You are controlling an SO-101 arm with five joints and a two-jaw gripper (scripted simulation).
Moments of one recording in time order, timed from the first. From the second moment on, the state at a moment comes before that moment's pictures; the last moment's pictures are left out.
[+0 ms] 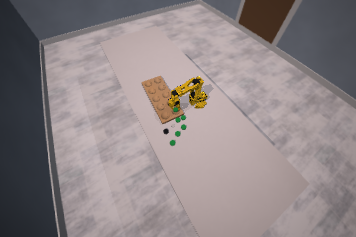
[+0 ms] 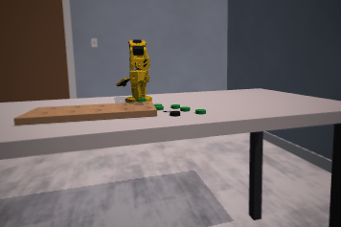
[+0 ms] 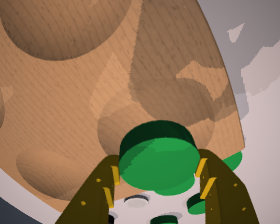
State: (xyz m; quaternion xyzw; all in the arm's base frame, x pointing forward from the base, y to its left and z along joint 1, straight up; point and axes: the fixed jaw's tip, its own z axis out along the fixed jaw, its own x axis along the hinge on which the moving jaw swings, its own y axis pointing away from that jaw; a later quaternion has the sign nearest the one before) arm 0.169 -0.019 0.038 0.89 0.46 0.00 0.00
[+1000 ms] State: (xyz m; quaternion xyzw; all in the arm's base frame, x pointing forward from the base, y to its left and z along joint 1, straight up) arm 0.169 -0.019 0.025 0.89 0.46 0.00 0.00
